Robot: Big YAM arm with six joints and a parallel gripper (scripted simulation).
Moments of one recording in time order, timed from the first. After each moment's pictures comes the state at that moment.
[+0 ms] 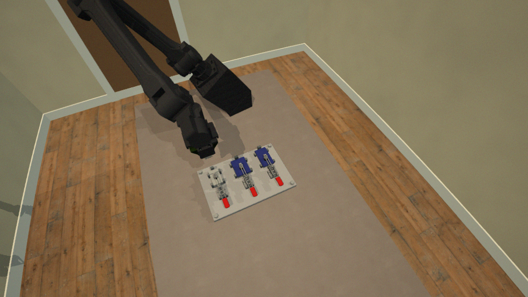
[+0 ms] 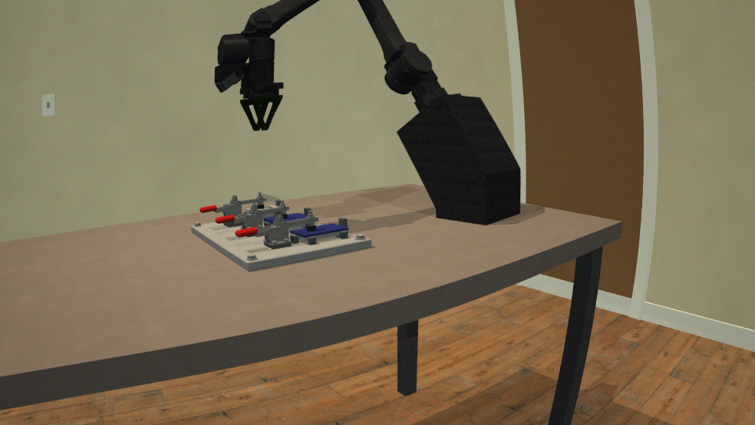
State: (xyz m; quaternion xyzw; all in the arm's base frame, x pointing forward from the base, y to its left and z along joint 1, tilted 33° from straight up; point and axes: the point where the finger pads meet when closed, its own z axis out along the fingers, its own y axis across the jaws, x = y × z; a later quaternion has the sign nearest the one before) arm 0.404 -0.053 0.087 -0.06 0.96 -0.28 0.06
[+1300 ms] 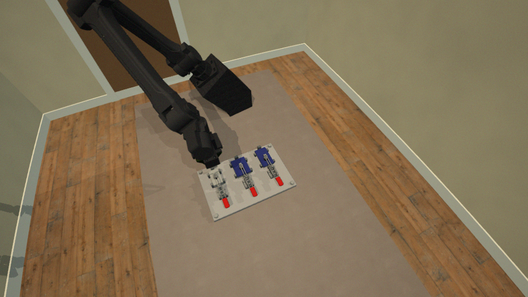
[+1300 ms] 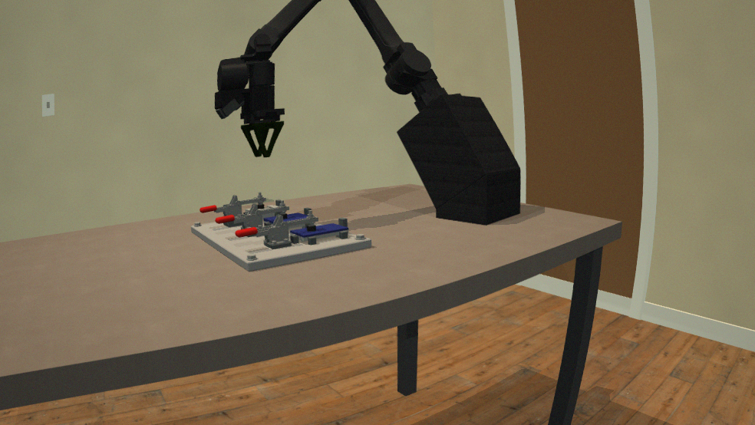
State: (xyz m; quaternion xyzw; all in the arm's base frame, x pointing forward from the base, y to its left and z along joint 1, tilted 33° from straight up) arm 0.411 -0.080 0.037 -0.06 0.96 -0.28 0.05
